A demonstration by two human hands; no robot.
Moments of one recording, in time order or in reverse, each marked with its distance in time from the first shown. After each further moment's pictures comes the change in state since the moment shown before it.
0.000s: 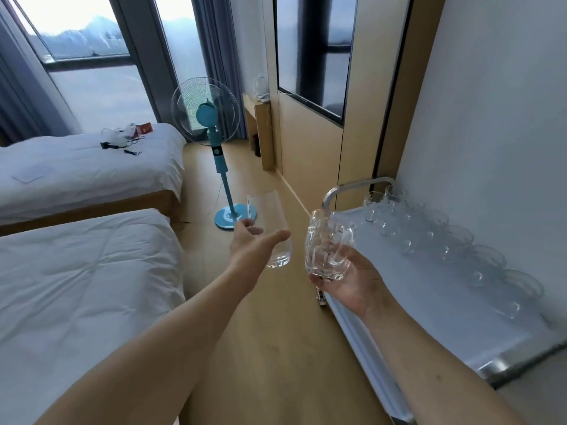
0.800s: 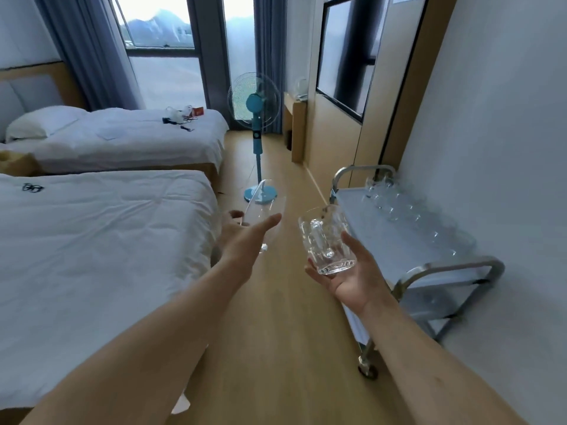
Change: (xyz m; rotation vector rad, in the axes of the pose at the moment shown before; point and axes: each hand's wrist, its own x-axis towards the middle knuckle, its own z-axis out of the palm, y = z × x) left_hand -0.378 0.005 -0.098 -0.056 0.318 -0.022; right_hand -0.335 0.087 0.025 -0.036 0.035 0.097
